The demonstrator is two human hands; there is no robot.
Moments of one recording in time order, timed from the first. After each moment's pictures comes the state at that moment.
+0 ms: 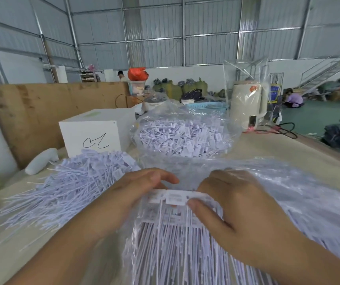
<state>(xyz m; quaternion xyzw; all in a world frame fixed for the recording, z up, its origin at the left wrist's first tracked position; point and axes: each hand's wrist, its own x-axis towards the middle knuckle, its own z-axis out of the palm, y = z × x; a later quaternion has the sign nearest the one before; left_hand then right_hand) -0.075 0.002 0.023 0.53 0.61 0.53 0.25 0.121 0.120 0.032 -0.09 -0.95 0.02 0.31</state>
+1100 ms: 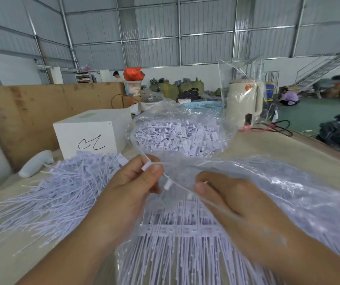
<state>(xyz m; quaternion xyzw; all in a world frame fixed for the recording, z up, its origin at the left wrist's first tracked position) -0.040 0.007 0.026 0.47 0.50 0.70 0.20 0.127 0.127 0.029 -0.10 -0.92 0.22 0.30</state>
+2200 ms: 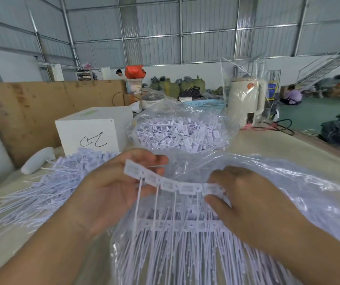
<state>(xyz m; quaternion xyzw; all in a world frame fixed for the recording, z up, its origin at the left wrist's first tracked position) -0.071 -0.009 0.036 0.43 0.41 0.70 0.39 0.124 0.140 0.026 -0.19 -0.95 0.00 0.26</state>
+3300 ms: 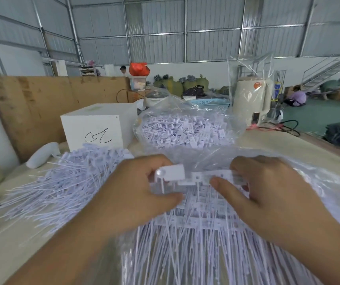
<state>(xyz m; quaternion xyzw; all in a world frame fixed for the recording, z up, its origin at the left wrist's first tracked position) -0.047 -0.011 0.040 0.54 0.73 0.42 0.00 0.128 0.137 0.038 -0.18 -0.92 -0.02 0.35</state>
